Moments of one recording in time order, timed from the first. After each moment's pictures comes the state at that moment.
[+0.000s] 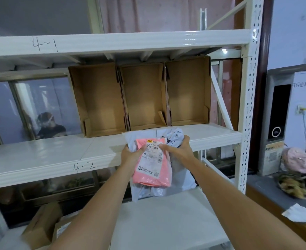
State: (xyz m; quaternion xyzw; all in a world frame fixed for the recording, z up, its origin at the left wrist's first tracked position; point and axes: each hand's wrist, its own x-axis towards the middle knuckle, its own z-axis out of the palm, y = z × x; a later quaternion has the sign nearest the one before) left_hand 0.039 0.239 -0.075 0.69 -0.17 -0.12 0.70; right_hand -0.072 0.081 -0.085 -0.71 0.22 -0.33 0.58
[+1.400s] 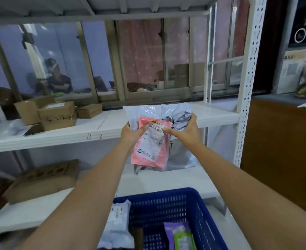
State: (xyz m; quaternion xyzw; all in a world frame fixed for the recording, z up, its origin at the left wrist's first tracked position) left_hand -0.062 0.324 -0.652 0.65 -0.24 -0.10 0.71; right_hand -0.157 0.150 -0.684 -0.74 0.16 -0.44 0.48
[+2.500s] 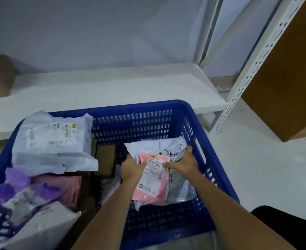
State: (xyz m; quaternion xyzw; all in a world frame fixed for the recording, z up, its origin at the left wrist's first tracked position) left_hand -0.092 0.281 -1.144 0.91 -0.08 -0.24 0.33; right_hand -0.201 0.124 -1.148 -0.73 0.44 -0.07 0.51
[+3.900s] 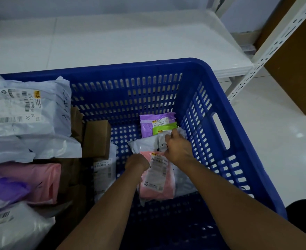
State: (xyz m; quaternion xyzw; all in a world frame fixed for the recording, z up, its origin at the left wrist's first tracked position) left_hand -0.078 0.255 -1.277 0.88 -0.07 -0.47 0.07; right_hand -0.159 0.130 -1.239 -0.95 0.26 0.14 0.06
